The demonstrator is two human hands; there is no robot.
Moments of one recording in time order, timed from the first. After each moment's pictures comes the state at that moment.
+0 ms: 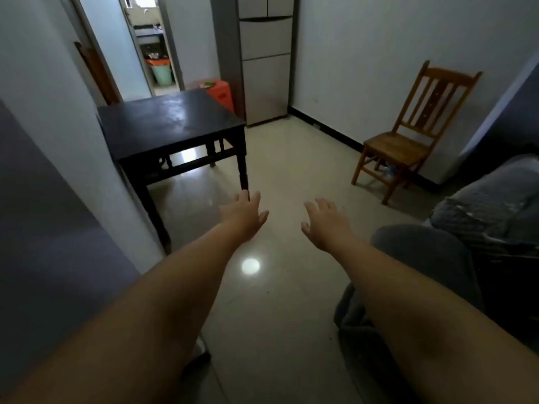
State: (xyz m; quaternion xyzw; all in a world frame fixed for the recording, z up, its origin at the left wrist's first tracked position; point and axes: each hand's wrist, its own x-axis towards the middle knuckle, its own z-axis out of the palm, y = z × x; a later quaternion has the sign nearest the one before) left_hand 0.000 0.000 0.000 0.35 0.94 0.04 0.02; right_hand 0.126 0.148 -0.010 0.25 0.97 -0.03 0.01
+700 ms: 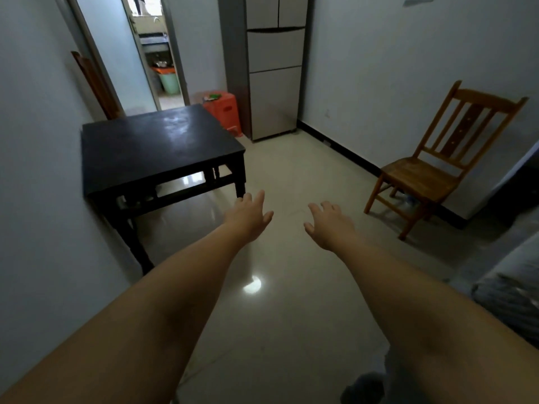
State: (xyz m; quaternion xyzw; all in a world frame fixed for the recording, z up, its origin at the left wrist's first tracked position) left_hand -0.191 0.174 0.004 0.32 0.94 0.07 0.04; right_hand -0.077 0.329 -0.005 0.25 0.97 -0.03 0.04
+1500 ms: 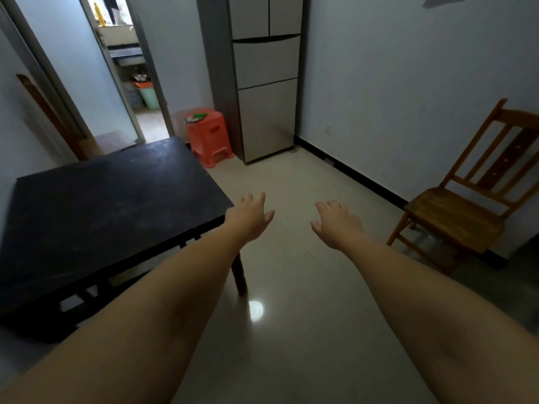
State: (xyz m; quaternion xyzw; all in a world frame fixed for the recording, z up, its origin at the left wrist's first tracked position) left_hand -0.555 0.400 0.010 0.35 0.93 0.06 0.05; right_hand -0.429 0.558 -0.001 0.28 0.96 -0.04 0.04
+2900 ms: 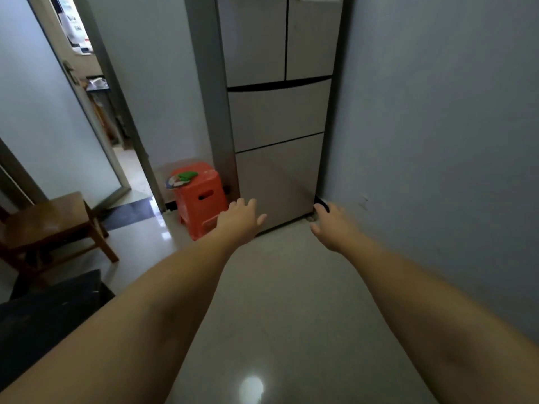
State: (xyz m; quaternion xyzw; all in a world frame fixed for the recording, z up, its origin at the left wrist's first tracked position) left_hand -1.247 0.901 0.034 0.29 0.95 0.05 0.03; right_hand -1.137 1.087 0.017 0.22 0.97 -0.07 0.01
